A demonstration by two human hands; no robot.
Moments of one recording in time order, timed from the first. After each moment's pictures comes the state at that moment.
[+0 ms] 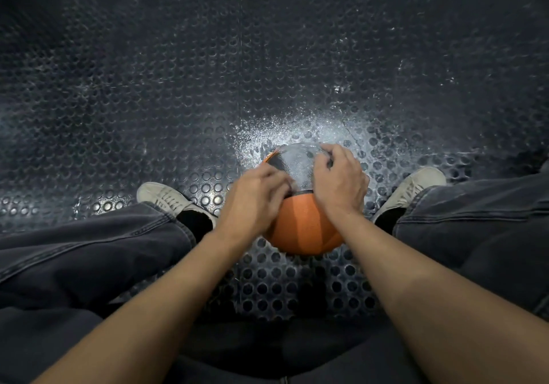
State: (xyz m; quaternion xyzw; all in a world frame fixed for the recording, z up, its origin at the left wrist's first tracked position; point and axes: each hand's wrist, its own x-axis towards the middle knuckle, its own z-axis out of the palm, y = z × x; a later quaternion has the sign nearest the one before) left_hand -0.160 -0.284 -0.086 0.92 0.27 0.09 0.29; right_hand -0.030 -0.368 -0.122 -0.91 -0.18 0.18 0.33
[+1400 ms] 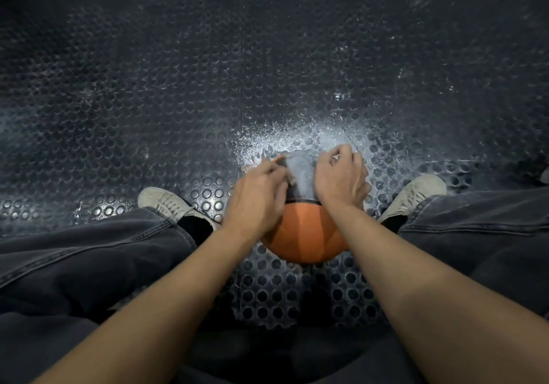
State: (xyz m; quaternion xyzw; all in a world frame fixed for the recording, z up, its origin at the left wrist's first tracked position) left_hand -0.147 -0.279 -0.090 0.92 0.28 0.09 0.24; right_hand -0.017 -0.353 -0.115 -0.92 -0.11 0.21 0.31
